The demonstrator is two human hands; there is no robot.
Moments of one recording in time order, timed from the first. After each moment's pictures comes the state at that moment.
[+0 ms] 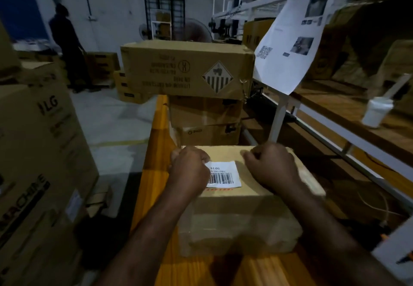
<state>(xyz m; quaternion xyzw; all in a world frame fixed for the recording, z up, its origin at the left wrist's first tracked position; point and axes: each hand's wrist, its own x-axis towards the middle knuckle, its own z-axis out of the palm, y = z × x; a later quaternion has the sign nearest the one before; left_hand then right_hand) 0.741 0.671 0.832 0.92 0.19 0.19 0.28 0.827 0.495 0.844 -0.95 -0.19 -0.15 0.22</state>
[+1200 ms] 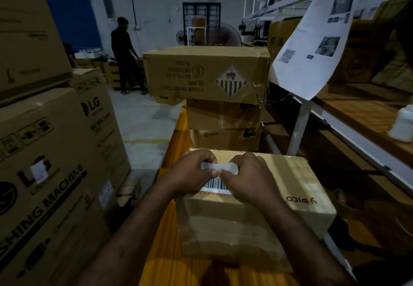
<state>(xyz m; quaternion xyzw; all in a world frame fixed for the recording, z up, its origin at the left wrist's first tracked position) 0.740 0.680 0.841 0.92 0.12 0.11 0.36 0.811 0.522 0.836 -0.91 -0.31 -0.07 0.27</state>
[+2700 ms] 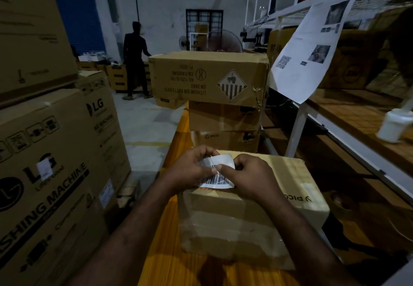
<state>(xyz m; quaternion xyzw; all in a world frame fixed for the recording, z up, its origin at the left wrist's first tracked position) 0.722 0.670 0.849 0.84 0.08 0.12 0.53 0.800 0.507 0.848 -0.87 -0.31 -0.02 0.38</state>
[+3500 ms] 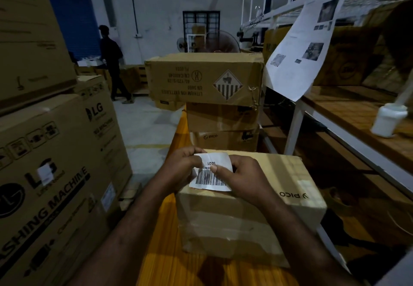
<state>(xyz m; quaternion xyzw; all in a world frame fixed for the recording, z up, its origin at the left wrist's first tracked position) 0.716 0.663 0.863 0.72 0.18 0.13 0.66 0.799 0.510 0.839 -0.79 -0.37 0.04 0.48</state>
